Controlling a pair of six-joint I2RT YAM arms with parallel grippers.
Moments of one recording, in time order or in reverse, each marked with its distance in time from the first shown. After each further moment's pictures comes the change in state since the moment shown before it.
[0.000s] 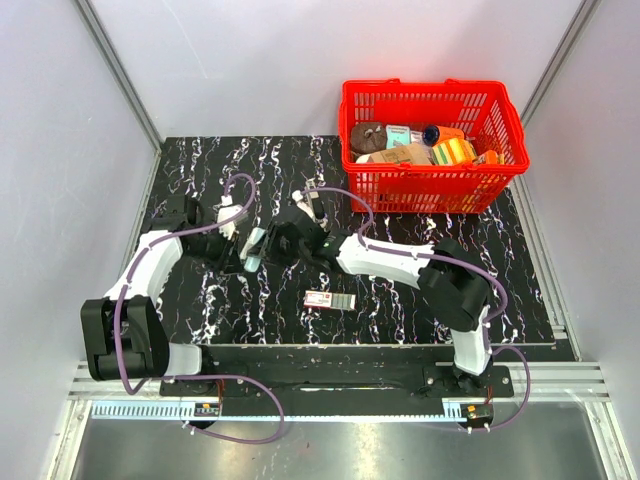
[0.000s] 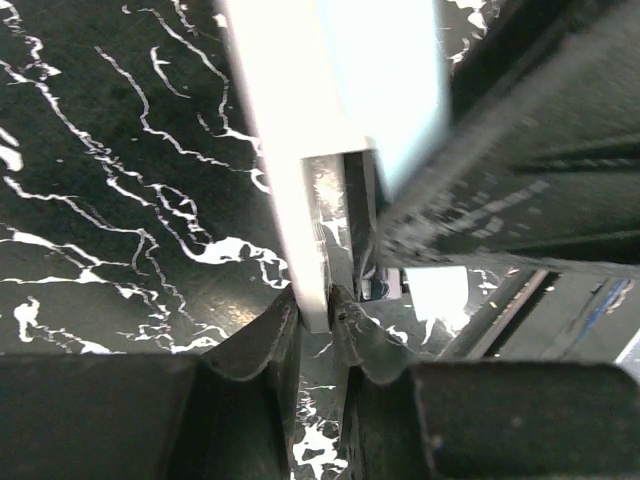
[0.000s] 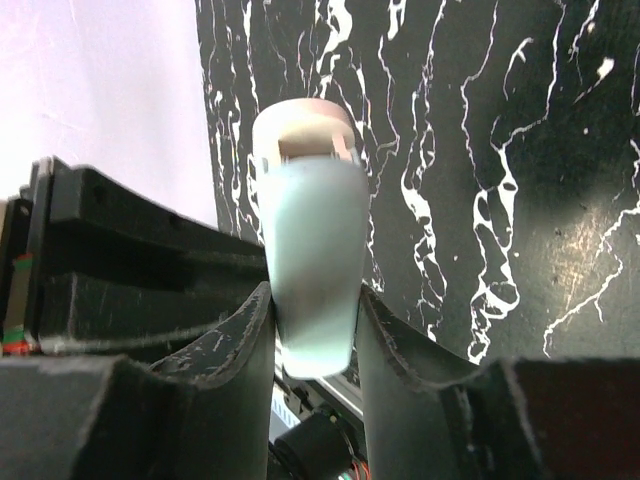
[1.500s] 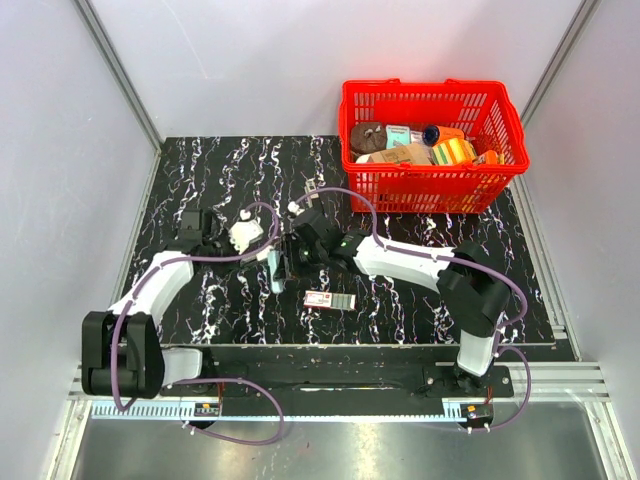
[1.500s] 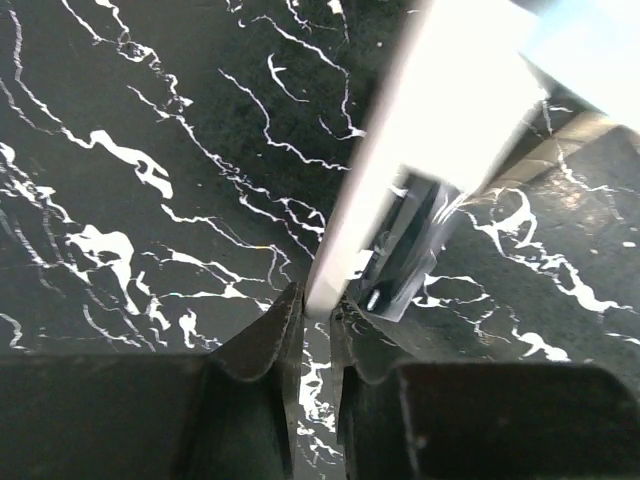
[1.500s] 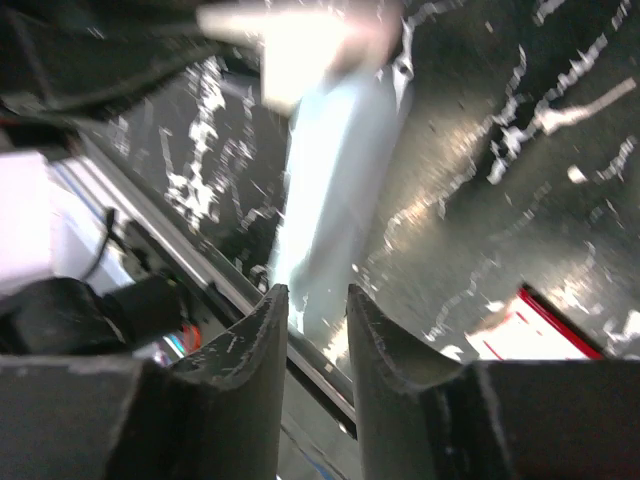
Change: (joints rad) left arm -0.100 -0.080 -0.180 0.327 -0.292 0.169; right arm -0.045 -0.123 -0.146 -0.119 -0.235 -0.423
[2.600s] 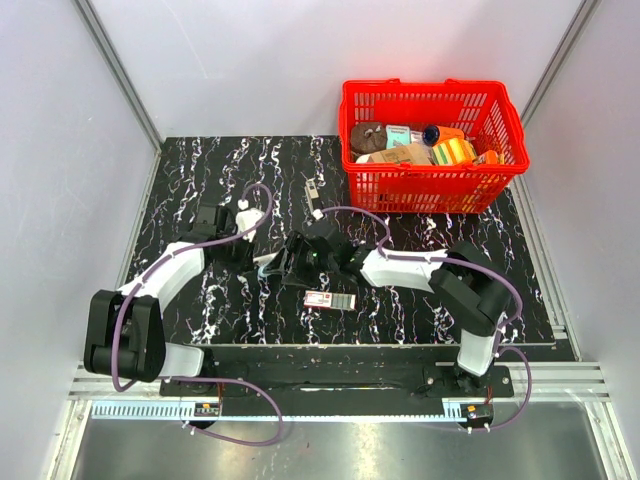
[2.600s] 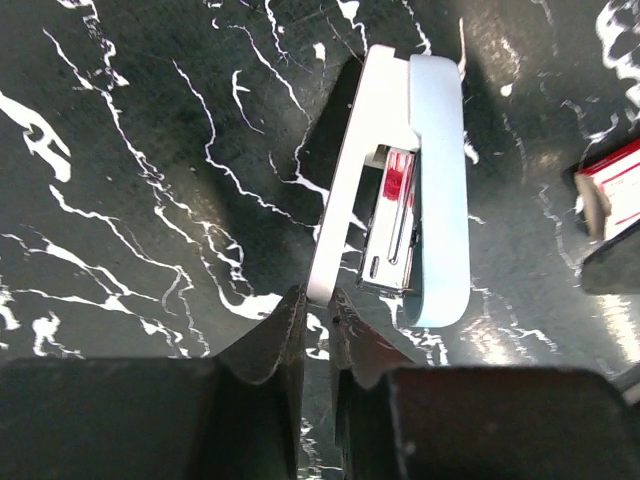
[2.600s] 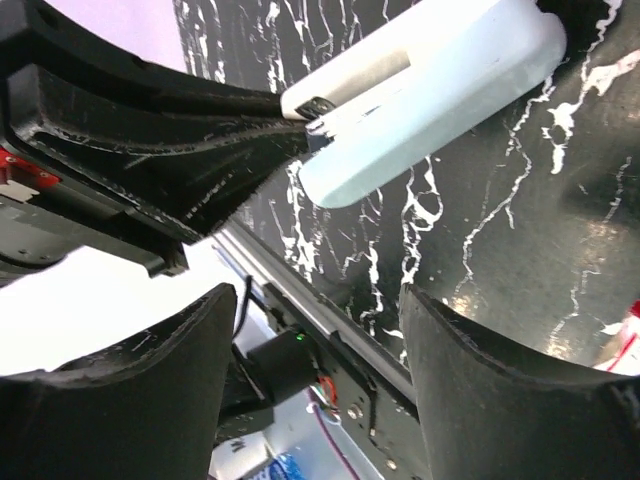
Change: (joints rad) left arm -0.117 0.084 0.026 0.055 -0.072 -0.465; right arm -0.023 -0.005 -0.212 0.348 0.003 0.419
